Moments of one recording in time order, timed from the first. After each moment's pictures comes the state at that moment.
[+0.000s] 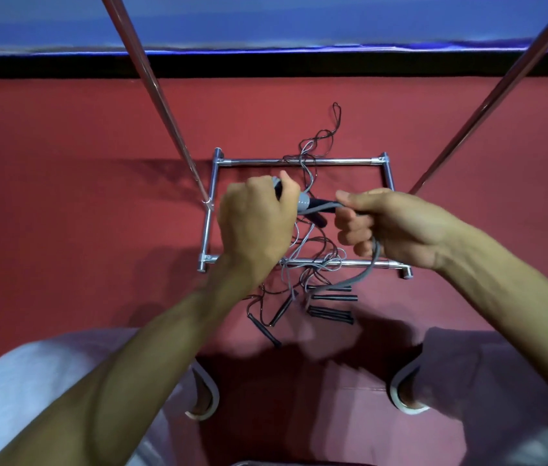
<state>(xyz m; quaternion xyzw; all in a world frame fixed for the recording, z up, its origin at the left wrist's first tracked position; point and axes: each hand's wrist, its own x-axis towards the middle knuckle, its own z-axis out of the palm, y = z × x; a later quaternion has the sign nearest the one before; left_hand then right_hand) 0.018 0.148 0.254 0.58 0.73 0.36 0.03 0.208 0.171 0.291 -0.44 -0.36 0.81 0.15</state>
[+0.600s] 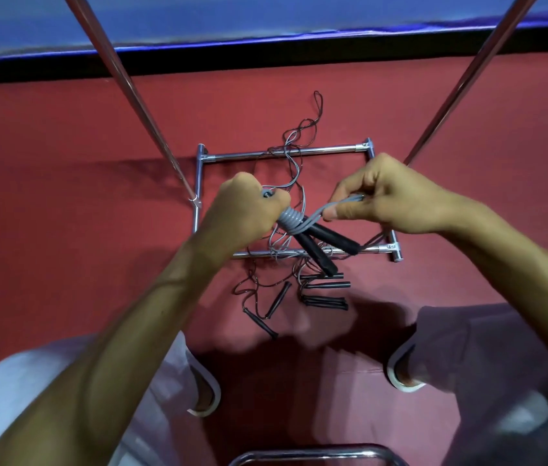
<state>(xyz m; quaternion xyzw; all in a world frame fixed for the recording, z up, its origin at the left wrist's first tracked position) 0.012 0.149 0.275 0.59 0.72 0.21 0.31 0.238 0.178 0.294 -0.41 -0.75 0.50 0.14</state>
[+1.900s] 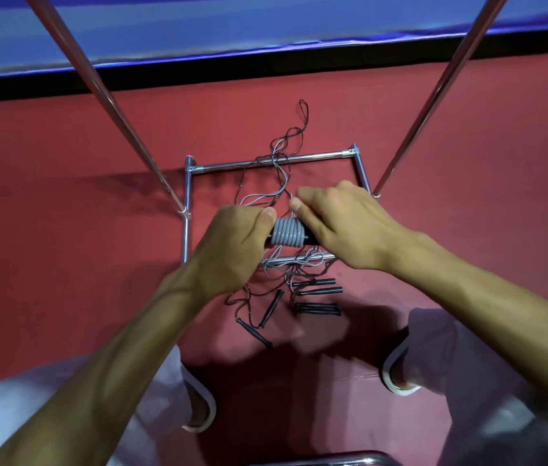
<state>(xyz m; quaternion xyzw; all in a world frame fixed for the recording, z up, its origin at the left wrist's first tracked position) 0.010 0.126 0.259 0.72 0.54 0.31 0.29 0.206 0.153 0.287 -0.45 -0.87 0.17 0.13</state>
